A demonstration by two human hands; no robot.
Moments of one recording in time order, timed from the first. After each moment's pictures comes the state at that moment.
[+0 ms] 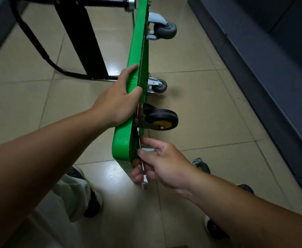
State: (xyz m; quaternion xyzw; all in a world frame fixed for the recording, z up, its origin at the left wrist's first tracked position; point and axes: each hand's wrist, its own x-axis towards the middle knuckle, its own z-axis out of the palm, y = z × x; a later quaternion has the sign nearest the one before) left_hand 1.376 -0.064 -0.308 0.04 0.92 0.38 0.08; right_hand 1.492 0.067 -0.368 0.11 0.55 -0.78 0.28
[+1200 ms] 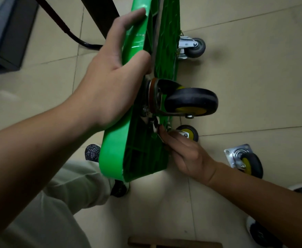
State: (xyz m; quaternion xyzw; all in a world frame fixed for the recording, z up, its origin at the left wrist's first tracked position) left_hand 1.365 -0.067 -0.325 0.04 0.91 0.41 0.04; right_hand 1.438 0.094 -0.546 -0.33 0.79 -0.51 -0.13
